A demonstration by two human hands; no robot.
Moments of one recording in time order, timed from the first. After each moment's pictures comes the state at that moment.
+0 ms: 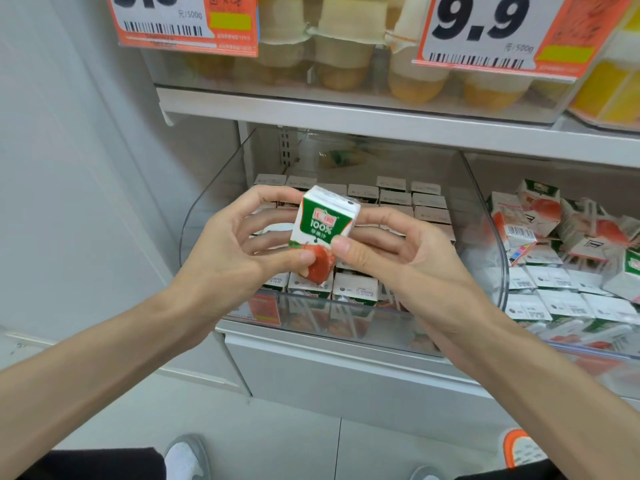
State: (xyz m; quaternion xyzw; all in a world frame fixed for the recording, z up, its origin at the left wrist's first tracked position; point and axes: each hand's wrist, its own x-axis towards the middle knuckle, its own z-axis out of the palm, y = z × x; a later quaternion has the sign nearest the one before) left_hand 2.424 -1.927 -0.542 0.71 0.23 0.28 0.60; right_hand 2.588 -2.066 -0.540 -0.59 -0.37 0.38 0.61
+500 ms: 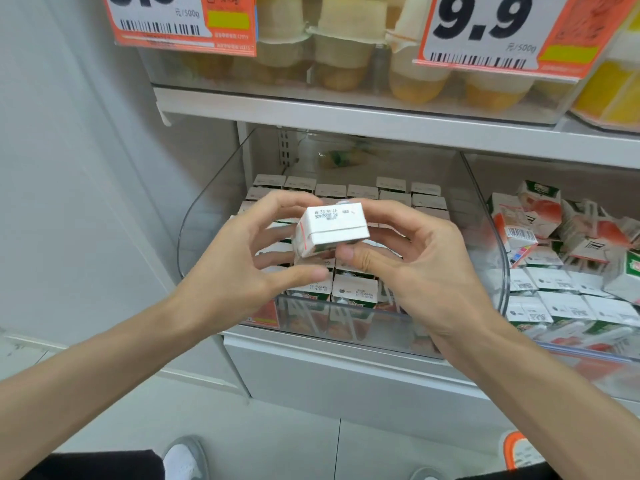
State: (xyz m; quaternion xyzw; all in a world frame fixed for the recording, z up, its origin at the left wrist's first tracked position) left_hand 2.425 -1.926 -0.545 0.80 0.18 0.25 0.51; right_hand 2.590 -2.064 -0.540 -0.60 -0.43 0.27 0.62
